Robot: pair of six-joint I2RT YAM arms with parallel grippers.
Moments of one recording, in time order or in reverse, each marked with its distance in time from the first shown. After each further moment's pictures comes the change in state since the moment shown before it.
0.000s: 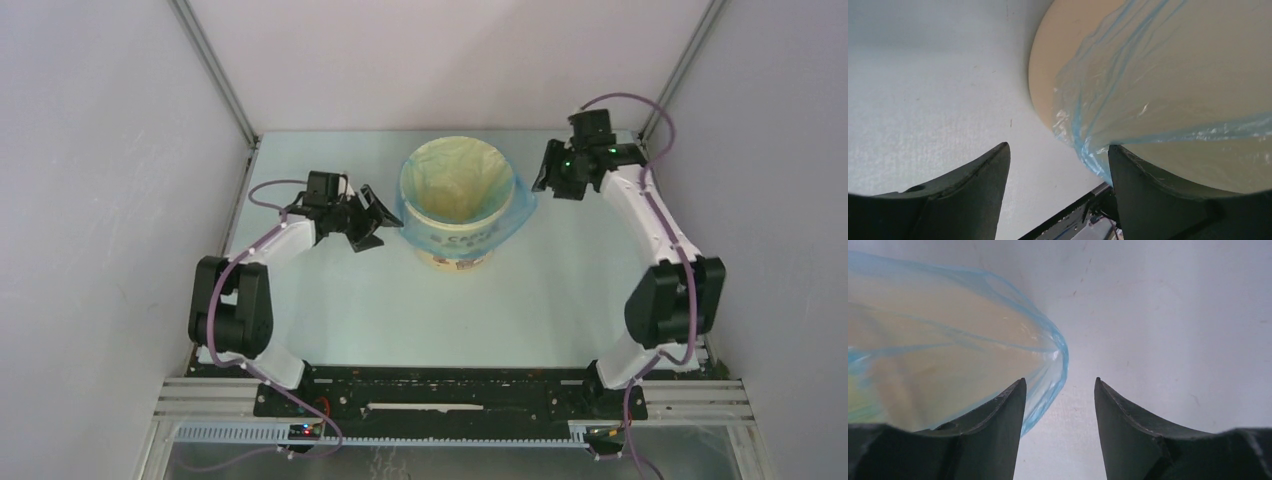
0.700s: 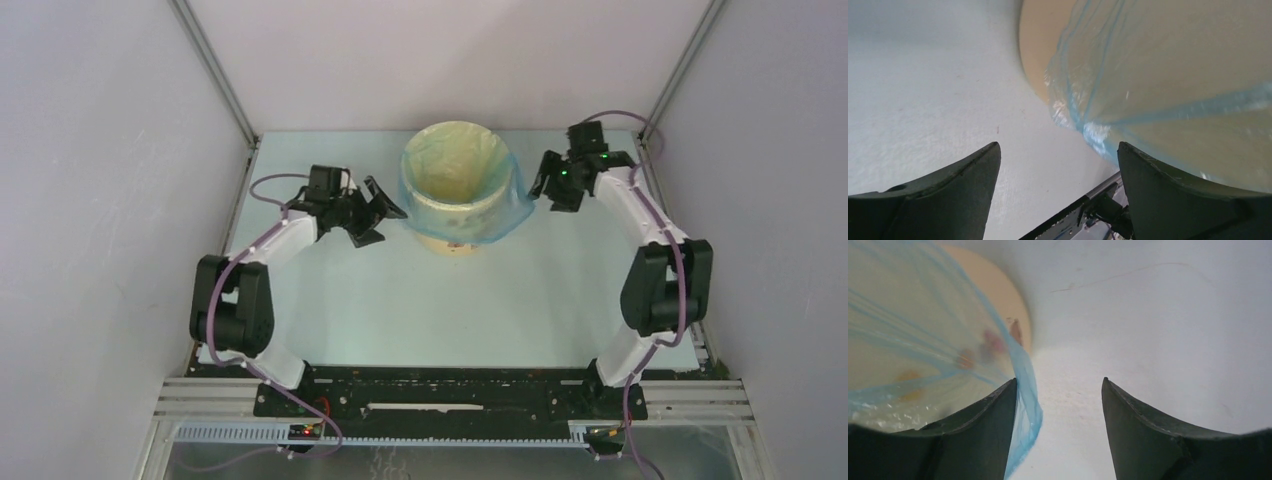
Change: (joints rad) left arm -0.040 0.067 0.081 0.008 -0.005 -0.029; right arm 0.006 0.144 -0.093 0.118 -0.076 0.071
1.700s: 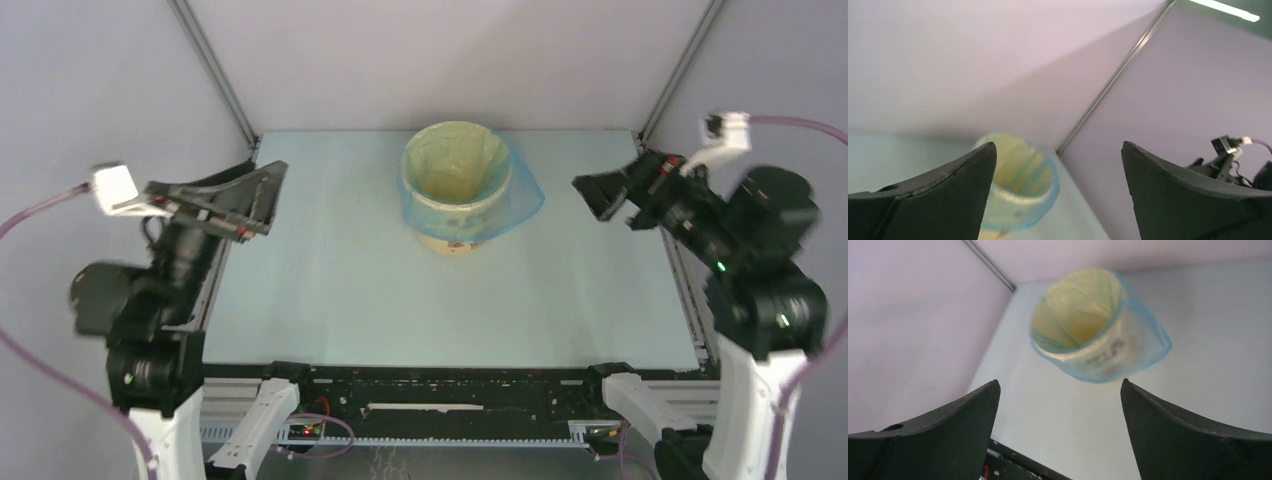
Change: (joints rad) left arm 0.134 -0.924 0.337 -0.150 -0.227 0.123; right arm -0.042 -0.755 0.248 -0.274 -0.177 -0.039
